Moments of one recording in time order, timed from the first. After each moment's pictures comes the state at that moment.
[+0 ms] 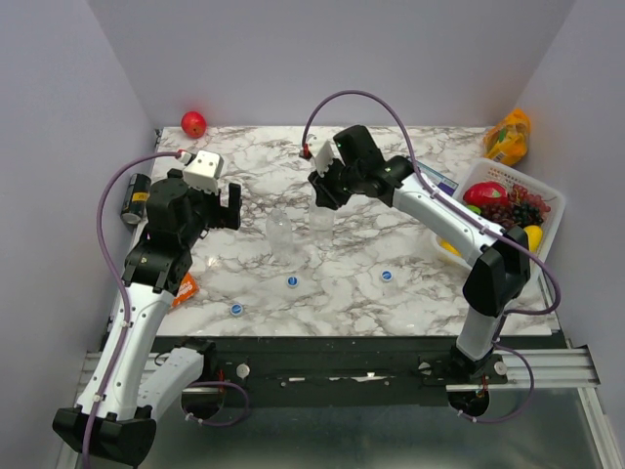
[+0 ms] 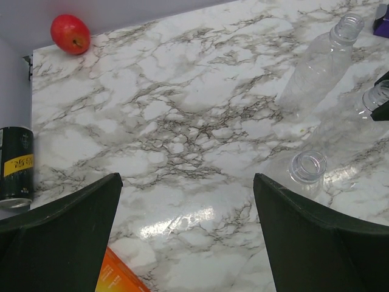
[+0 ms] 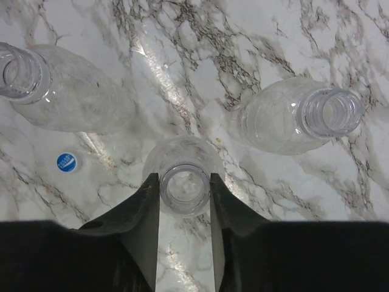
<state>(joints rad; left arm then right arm) -0.22 0.86 1.02 -0.46 0.01 0.06 0.69 1.81 1.70 -0.63 -0.23 -0.31</state>
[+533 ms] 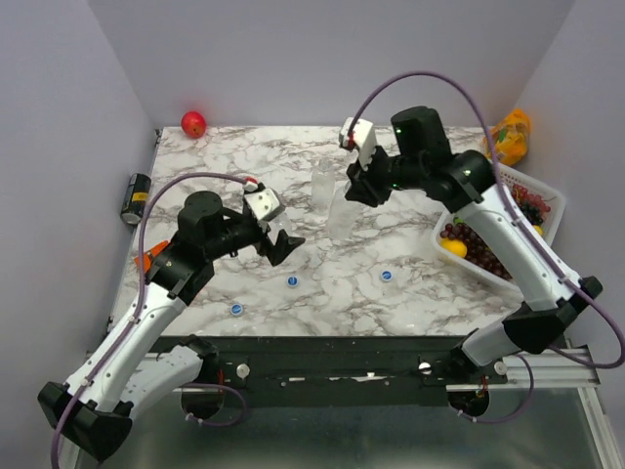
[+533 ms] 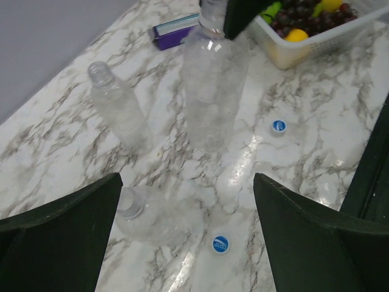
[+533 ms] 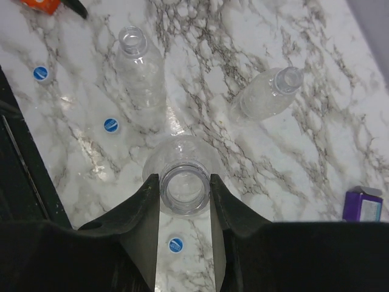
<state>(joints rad) -0.46 0.87 0.95 -0.31 0.49 0.20 0.66 1.54 1.77 -0.89 -0.30 -0.39</state>
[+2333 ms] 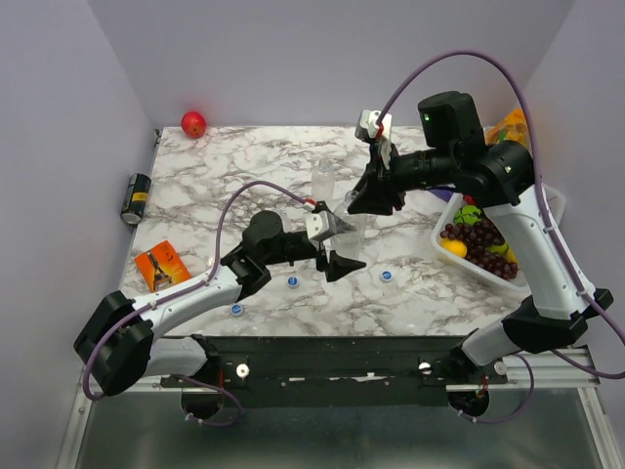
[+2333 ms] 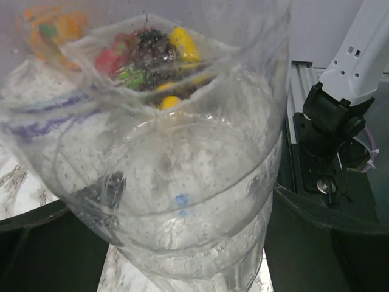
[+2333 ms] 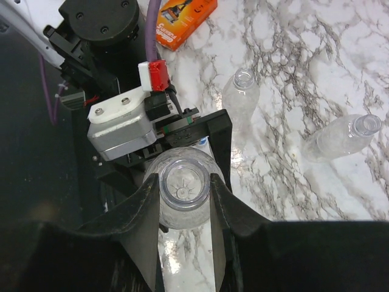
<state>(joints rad) -0.80 1.24 0.70 0.57 0.62 -0.01 0.65 1.51 2.08 -1.18 -0.66 -0.34</state>
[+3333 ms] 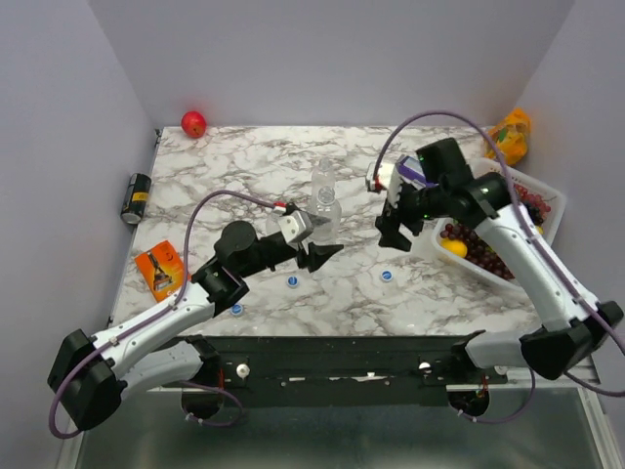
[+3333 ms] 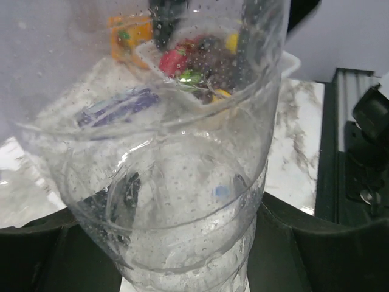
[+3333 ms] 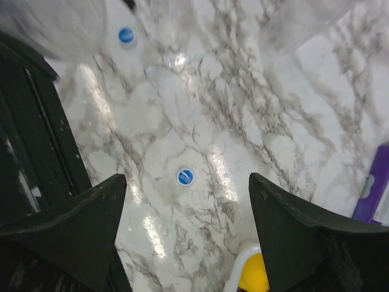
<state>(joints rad) -0.77 1.02 0.64 0.44 0.44 0.06 0.50 1.30 1.60 -1.09 -0.47 -0.59</state>
